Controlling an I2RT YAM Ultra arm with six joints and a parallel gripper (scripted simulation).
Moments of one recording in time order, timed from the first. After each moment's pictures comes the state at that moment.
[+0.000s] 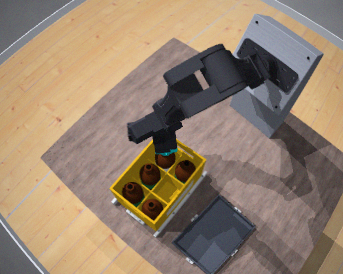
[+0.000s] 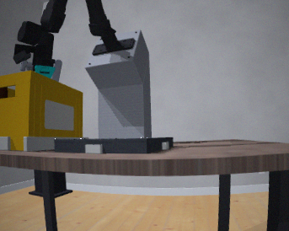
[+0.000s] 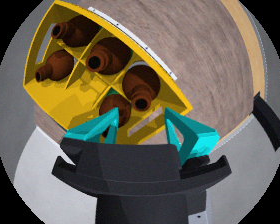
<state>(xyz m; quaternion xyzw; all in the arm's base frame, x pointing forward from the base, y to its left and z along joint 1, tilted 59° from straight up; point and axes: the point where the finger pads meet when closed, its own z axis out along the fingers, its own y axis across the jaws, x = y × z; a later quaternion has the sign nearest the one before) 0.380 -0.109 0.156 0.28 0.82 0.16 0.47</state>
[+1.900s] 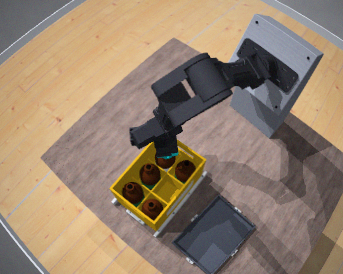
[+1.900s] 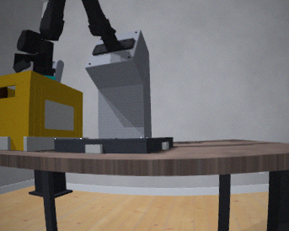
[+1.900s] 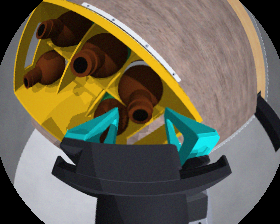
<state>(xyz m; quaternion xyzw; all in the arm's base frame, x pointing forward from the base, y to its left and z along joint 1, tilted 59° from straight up) 0.404 -0.107 0.137 0.28 0.83 0.16 0.46</state>
